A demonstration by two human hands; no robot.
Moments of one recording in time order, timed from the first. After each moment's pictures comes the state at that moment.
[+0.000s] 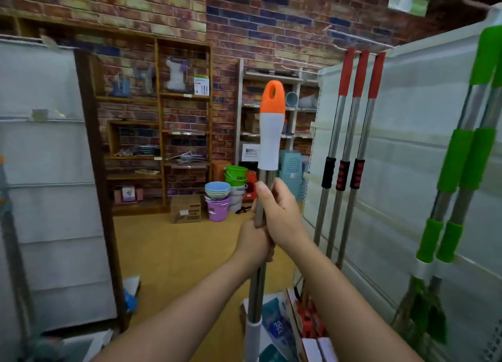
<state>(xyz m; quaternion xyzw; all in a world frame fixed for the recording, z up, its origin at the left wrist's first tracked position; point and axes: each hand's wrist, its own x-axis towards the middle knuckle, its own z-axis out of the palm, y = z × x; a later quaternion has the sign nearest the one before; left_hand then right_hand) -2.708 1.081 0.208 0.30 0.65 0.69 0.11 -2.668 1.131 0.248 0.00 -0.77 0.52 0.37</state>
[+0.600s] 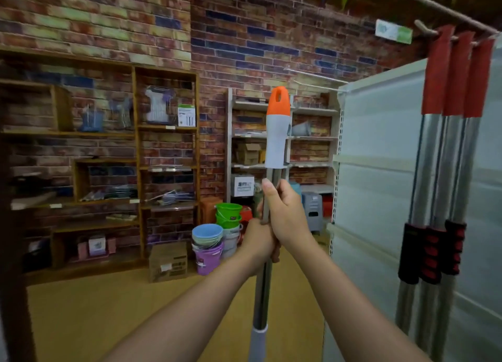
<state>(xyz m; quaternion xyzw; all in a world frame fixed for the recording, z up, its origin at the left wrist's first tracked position) -3.058 1.278 0.267 0.34 0.66 0.66 0.11 -3.021 1.325 0.299 -0.03 -0.74 0.49 0.45</state>
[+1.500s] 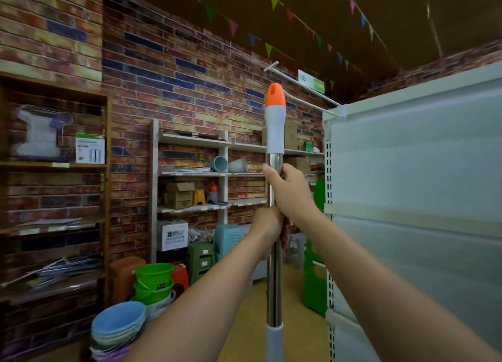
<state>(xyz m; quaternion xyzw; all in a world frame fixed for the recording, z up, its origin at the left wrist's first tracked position) -3.337 1.554 0.373 0.43 0.58 0.64 0.27 -3.278 1.571 0.416 -0.17 -0.75 0.32 0.56</state>
